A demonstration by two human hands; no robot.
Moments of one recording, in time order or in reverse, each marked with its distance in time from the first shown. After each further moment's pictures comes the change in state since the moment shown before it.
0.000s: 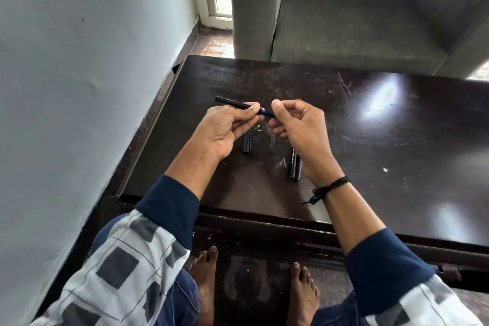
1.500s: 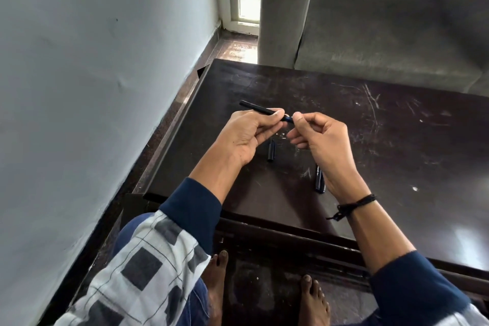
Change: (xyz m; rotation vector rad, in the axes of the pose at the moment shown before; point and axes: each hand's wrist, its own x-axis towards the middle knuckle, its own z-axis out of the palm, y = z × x) left_hand 0.001 0.007 -0.009 -0.038 -0.004 -0.018; right_hand -0.001 0.004 0.011 0.013 -0.075 -0.048
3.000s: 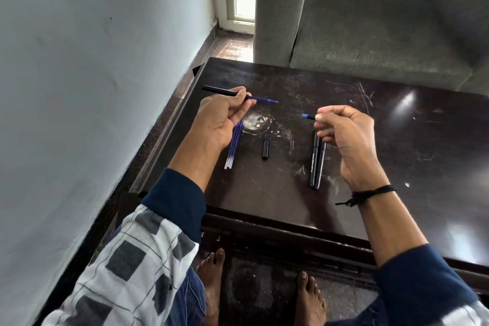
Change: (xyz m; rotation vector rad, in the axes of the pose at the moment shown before) left_hand 0.006 0.025 -0.017 -0.183 0.168 0.116; right_hand 0.009 -0.013 -0.037 0.028 0.198 0.142
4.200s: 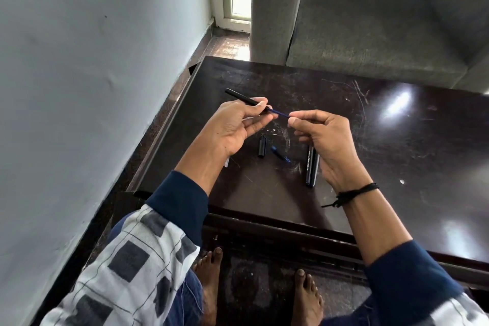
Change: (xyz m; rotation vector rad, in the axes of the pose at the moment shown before) left_hand -0.007 -0.020 0.011 0.156 -0.206 -0.119; right_hand -0.005 0.012 0.016 0.065 -0.195 -0.006
